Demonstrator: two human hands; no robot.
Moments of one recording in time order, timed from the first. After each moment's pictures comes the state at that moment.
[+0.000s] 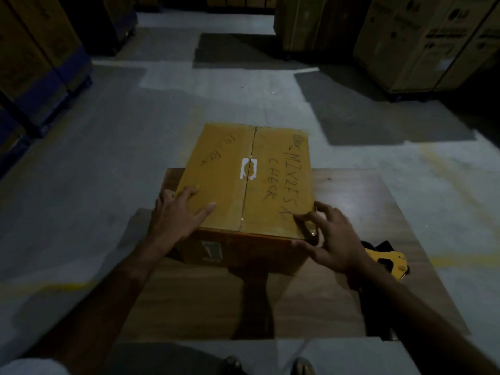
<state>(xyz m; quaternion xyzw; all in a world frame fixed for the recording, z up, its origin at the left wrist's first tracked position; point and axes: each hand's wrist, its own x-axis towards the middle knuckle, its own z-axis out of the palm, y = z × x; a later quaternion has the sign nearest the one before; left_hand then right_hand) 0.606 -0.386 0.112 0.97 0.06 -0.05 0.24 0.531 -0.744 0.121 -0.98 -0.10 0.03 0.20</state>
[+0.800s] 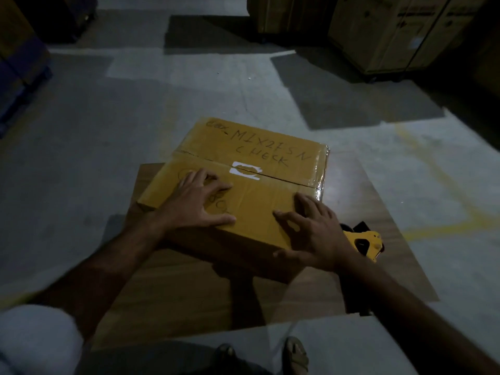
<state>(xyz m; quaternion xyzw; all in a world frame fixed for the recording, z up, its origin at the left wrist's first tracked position) 0.640 -0.443 0.118 0.94 -0.28 -0.08 0.17 0.516 -0.766 0.114 -0.98 -0.11 0.09 0.12</state>
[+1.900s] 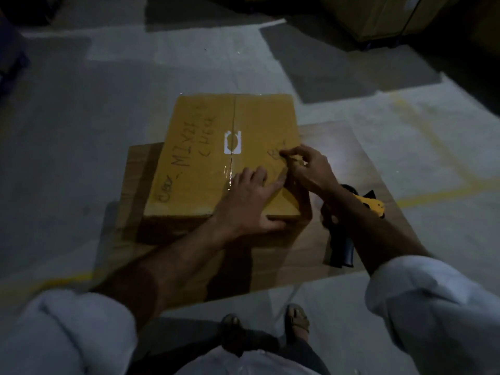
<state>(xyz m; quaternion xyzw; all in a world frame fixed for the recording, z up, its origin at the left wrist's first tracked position) 0.555 -0.564 0.104 0.92 -0.38 0.04 0.06 0.568 -0.771 0.125 -0.90 0.11 0.00 0.42</state>
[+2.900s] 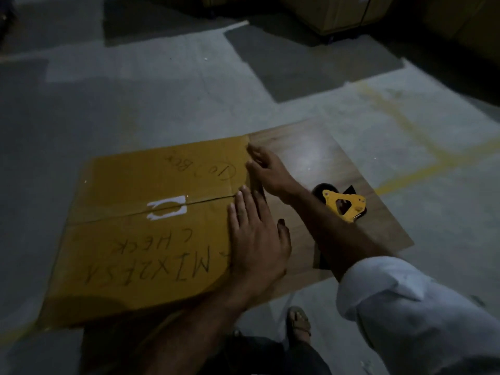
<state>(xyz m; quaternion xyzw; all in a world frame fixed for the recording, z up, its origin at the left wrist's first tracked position) 0.486 -0.637 0.096 0.98 -0.18 -0.02 0.12 0.602 -0.757 0.098 -0.78 0.07 0.01 0.62</state>
